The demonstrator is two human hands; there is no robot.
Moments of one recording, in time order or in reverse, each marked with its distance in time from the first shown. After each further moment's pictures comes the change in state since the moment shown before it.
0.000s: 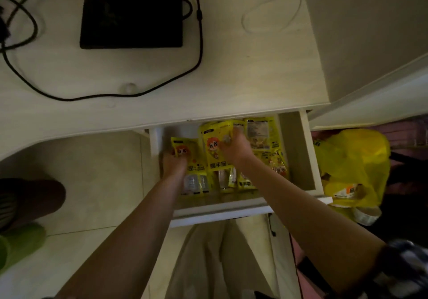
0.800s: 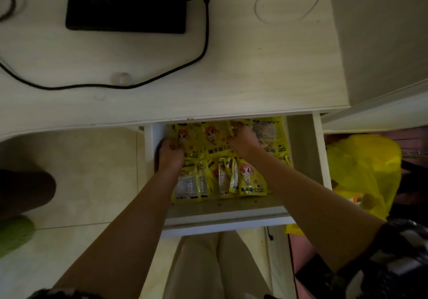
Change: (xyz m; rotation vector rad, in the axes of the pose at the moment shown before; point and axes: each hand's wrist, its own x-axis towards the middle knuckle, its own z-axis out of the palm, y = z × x) left_hand 0.038 -0.002 0.007 0.206 0.012 0.158; right_hand 0.065 0.016 0.001 -0.171 -0.049 -0.044
